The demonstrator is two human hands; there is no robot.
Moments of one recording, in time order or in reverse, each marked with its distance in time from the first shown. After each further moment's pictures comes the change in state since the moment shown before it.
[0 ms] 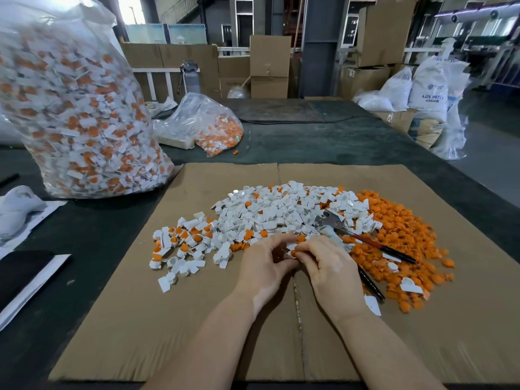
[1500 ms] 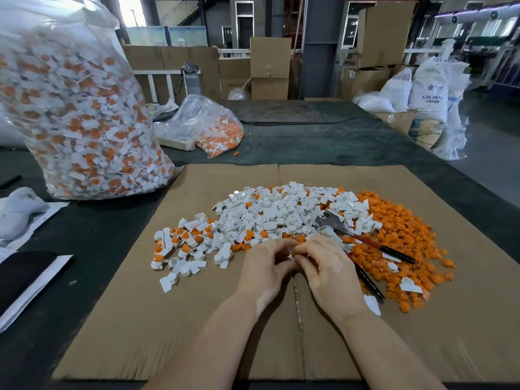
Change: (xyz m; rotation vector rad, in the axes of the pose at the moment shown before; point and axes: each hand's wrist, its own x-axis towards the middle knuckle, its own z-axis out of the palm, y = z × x) left_hand -0.002 0.000 0.001 0.064 -0.013 0.061; right_hand -0.001 0.000 -0.001 0.035 -0.031 -0.015
